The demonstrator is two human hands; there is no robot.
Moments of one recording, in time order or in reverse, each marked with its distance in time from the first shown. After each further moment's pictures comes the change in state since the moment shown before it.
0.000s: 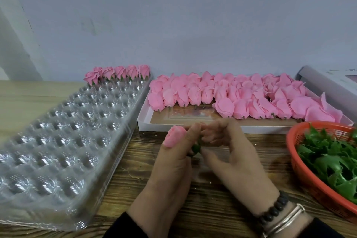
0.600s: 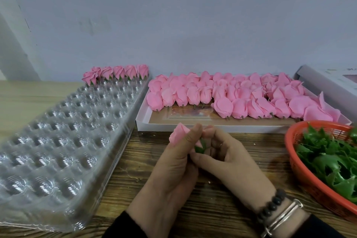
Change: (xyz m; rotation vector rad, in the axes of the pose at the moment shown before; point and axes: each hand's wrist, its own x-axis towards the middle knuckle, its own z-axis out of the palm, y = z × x) left_hand 0.001 0.000 -0.002 -0.243 -0.116 -0.251; right_hand 0.001 -0.001 -0.001 0.295 -0.213 0.273
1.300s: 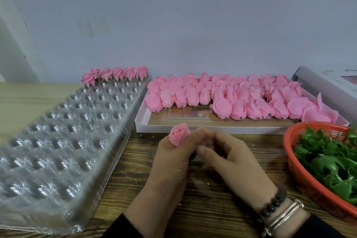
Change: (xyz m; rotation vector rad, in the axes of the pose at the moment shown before) left_hand 0.002 0.002 -0.005 0.308 0.138 0.159; right_hand 0.000 -0.001 -0.005 -0.083 0.054 -0.064
